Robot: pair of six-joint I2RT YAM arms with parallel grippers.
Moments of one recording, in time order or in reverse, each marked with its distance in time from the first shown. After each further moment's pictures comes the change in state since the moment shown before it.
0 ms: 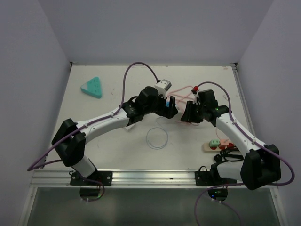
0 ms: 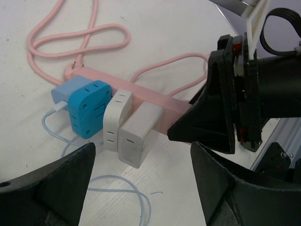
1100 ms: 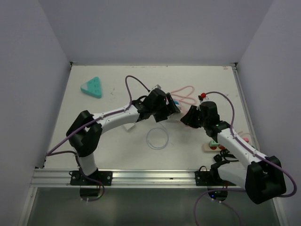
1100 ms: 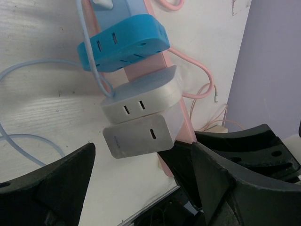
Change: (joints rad) left arm 0.006 0.201 0.123 -0.186 -0.064 -0.762; right arm 0.014 -0.151 -0.293 0.361 0.090 0.179
